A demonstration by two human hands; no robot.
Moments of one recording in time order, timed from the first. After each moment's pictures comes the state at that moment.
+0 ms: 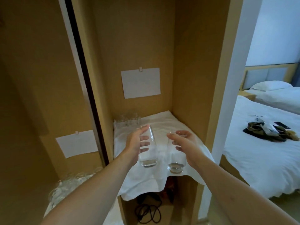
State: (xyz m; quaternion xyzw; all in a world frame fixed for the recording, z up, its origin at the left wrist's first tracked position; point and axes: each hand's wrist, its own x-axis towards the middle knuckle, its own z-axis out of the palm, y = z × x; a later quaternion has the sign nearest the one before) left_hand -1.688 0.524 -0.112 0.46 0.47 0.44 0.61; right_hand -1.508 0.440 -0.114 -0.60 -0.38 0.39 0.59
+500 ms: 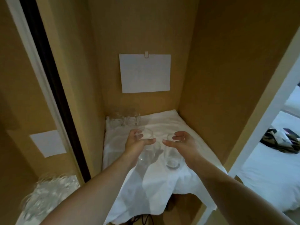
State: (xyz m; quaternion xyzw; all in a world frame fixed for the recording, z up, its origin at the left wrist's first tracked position) left_hand -1.653 0.719 -0.185 0.46 0.48 0.46 0.59; right_hand -1.470 0.649 -0.165 -0.67 -0.38 0.37 0.52
